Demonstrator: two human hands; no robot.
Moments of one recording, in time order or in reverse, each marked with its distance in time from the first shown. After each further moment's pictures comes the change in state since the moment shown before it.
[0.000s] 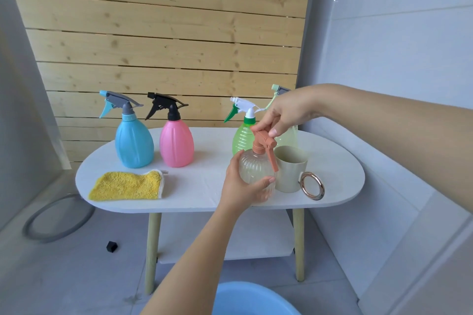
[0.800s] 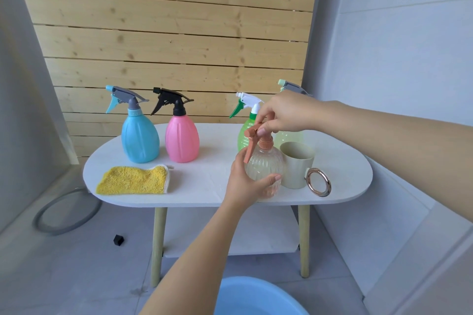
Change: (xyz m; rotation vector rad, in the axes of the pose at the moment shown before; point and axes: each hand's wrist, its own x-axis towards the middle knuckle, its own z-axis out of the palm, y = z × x) left_hand 0.004 -0.006 -0.002 0.030 -0.012 0.024; right_hand 0.021 0.001 0.025 -0.160 0.399 -0.049
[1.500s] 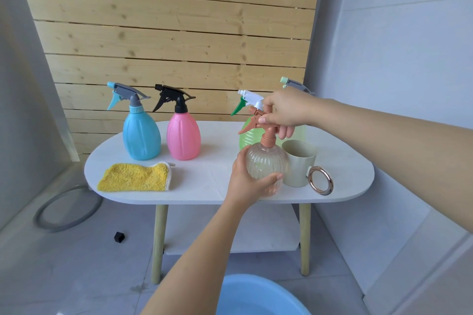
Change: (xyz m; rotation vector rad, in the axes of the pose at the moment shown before) left_hand -0.004 0.001 0.000 -0.030 0.012 0.018; right_hand 0.012 0.002 0.009 0.189 -0.011 0.161
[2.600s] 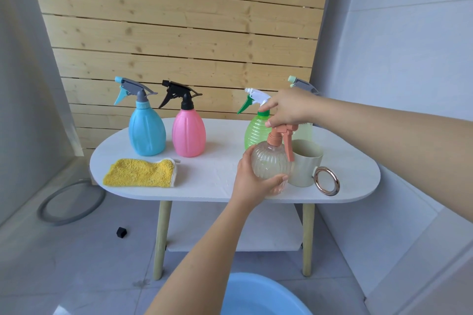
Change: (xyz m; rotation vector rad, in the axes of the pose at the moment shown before) left_hand 0.000 -0.008 0.001 -0.020 0.014 -0.007; right_hand 0.007 -0.008 -0.002 -0.175 0.014 0.025
